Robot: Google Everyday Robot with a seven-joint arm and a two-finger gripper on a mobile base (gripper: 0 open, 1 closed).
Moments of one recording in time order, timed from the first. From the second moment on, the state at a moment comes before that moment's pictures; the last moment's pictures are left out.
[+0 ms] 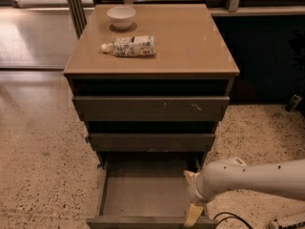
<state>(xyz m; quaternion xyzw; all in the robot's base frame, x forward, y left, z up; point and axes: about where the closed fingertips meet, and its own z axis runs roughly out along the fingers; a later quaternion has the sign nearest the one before) 0.430 -0.131 0.430 -0.66 0.73 0.09 0.15</state>
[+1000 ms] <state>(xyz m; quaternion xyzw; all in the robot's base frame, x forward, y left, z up) 0.410 -0.116 0.336 -0.64 0.74 0.14 0.18</state>
